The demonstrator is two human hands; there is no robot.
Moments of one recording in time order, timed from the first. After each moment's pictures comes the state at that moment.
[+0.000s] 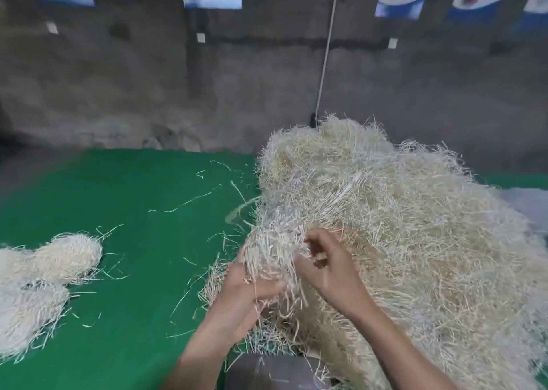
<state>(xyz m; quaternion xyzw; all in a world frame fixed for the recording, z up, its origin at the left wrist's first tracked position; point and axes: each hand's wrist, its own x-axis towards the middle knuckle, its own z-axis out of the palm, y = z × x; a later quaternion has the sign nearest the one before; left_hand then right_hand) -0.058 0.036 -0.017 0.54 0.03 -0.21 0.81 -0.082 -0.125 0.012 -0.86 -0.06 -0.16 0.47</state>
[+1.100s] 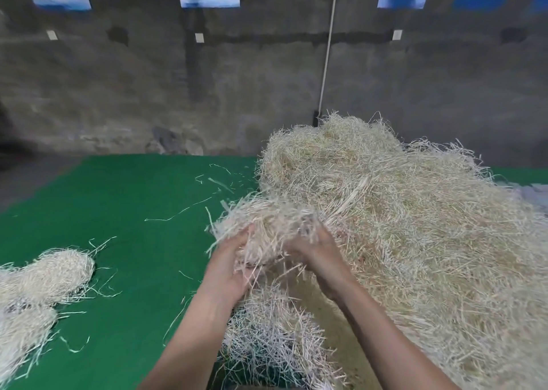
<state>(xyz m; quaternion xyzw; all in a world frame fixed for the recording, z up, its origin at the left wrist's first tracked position) 0.032 0.008 0.004 0.40 0.20 -0.19 0.87 0.008 -0.141 -0.009 -0.73 0.03 -0.03 0.68</state>
